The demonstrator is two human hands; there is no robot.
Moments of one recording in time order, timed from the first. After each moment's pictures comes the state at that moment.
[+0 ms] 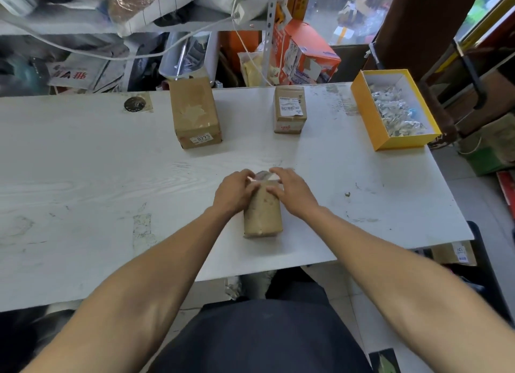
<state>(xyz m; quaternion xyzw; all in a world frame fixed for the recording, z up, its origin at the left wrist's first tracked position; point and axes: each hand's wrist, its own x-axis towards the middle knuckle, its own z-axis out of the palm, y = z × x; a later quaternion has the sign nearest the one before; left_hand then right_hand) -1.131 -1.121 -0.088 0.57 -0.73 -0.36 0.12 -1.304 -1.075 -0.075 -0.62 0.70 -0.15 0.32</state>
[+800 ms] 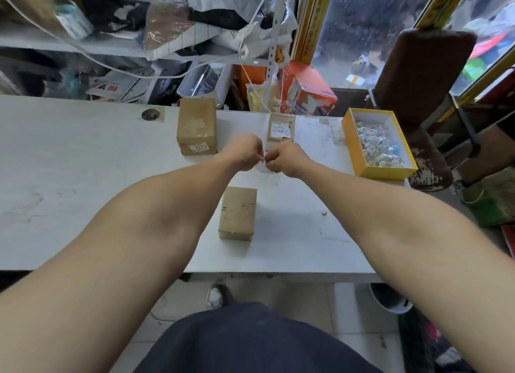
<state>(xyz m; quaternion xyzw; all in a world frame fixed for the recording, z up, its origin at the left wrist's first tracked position) -1.207 -1.148 0.039 0.58 -0.77 -0.27 0.06 -1.355 -1.122 0.037 -0.66 0.66 -0.11 0.35</state>
